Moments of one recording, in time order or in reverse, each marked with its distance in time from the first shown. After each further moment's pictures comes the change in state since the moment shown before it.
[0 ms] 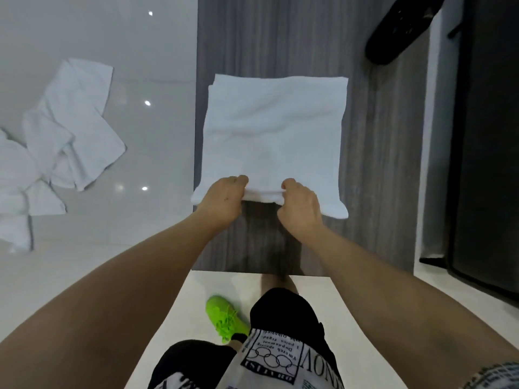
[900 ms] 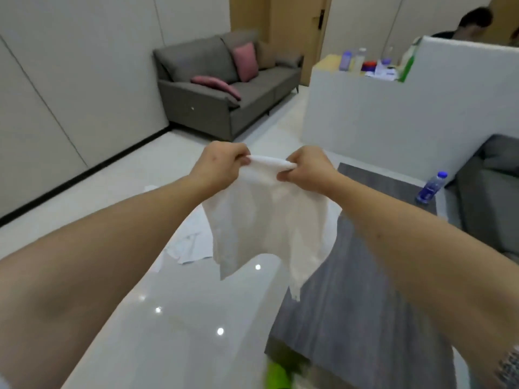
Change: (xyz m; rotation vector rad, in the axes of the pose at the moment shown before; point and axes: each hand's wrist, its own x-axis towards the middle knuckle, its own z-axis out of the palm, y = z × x) left_hand -0.450 -0.104 -0.315 -0.072 1.110 -0.129; right_hand -0.250 -0.436 -0.251 -0.063 0.227 -0.717
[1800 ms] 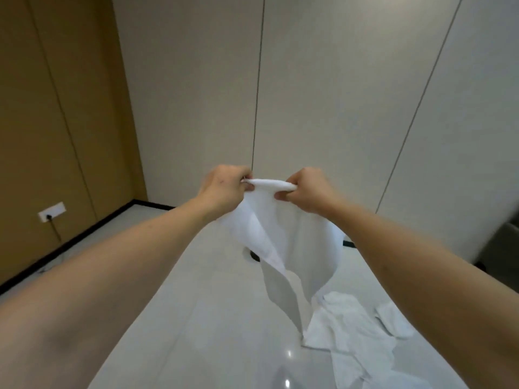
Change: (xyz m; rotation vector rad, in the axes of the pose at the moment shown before) left_hand -0.353 -0.233 -0.429 0.660 0.582 -1.037; right_hand -0.005 -0.632 0.223 0.041 -0.374 -1.236
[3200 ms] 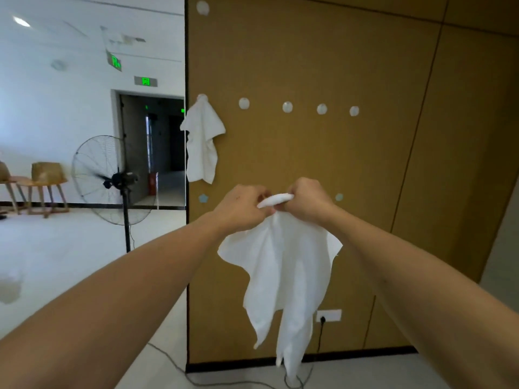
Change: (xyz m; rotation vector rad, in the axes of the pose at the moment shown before) left_hand 0.113 -0.793 -0.428 0.614 0.362 -0.788; right_hand 0.607 -0.864 0.349 0.504 -0.284 -1.103
